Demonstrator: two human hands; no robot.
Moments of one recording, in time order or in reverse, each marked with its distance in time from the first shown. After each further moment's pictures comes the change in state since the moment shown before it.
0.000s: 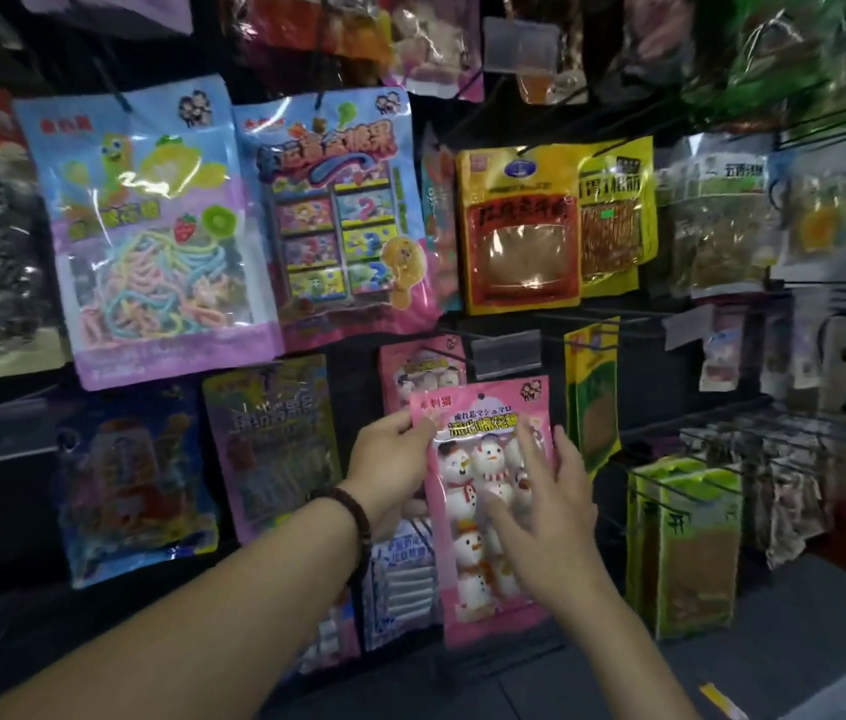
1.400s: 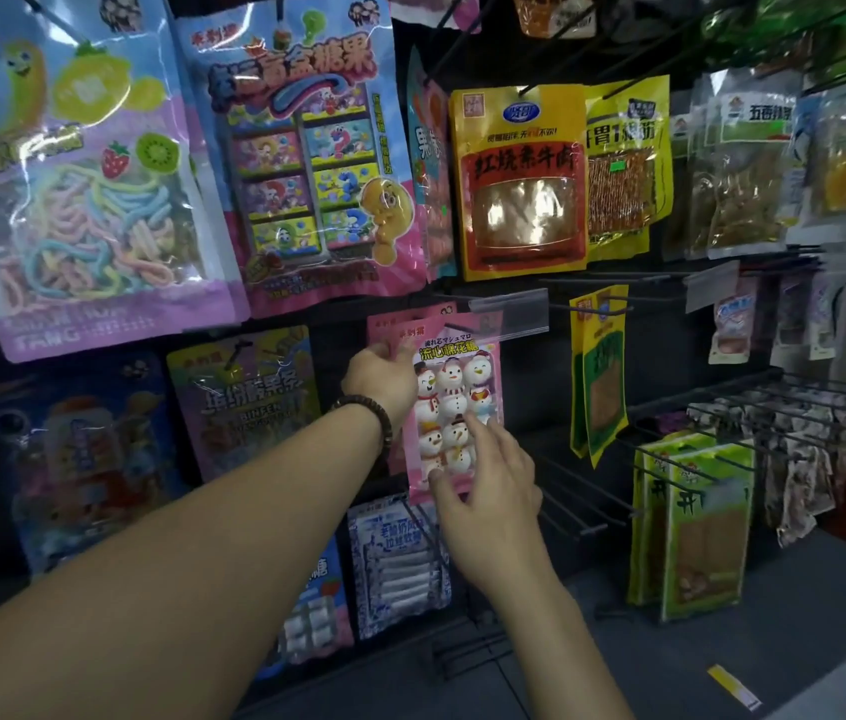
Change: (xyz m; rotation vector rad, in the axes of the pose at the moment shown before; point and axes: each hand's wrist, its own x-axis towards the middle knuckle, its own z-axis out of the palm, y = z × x) left_hand 0.114 -0.005 0.009 0.178 0.332 0.081; right_hand 0.012 -0.027 0.050 0.006 -0.066 0.085
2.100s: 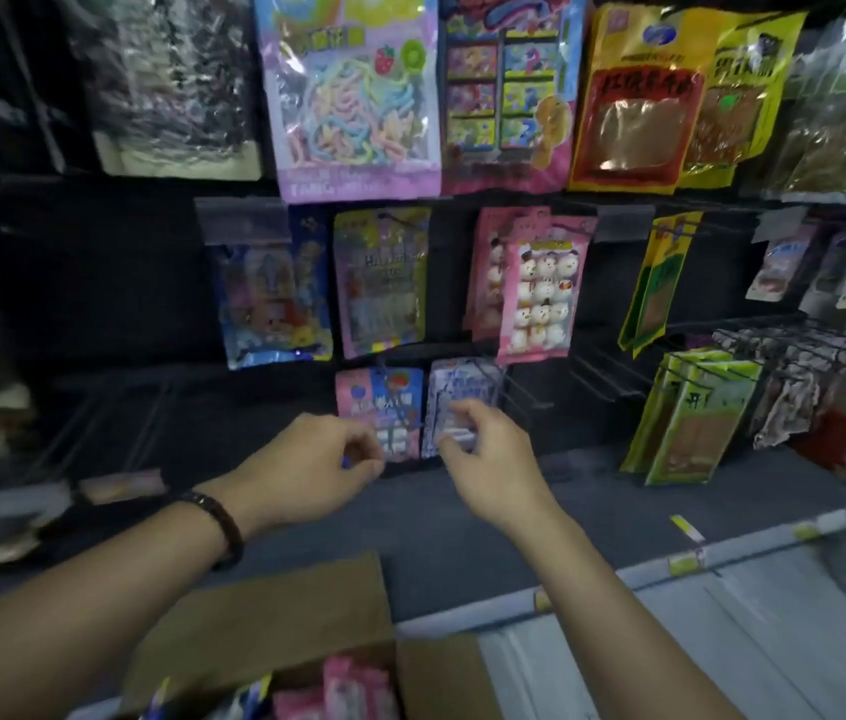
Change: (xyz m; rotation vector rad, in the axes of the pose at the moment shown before) left_hand -0.236 -0.091 -0.308 0.747 -0.583 0.232; right_hand -0.177 -0.109 0.030 -0.037 -0.338 0.040
